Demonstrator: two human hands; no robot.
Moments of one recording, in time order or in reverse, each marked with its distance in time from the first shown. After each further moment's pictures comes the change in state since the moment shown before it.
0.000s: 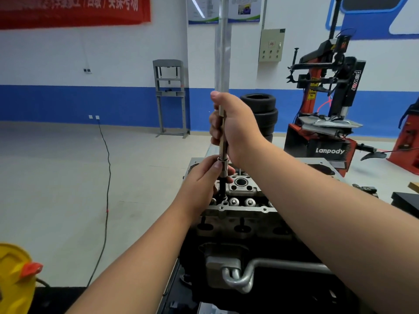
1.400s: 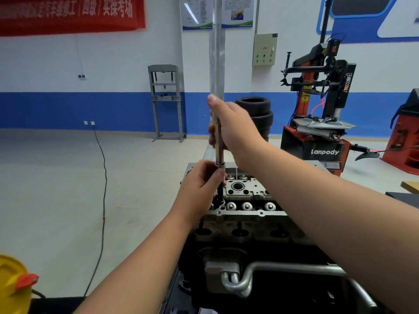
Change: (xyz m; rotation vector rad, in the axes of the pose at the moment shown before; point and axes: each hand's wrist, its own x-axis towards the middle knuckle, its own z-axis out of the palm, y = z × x) left_hand 0.002 -0.007 -0.001 0.076 0.036 0.056; right_hand -0.002 -0.010 -0.009 -0.338 0.025 -0.042
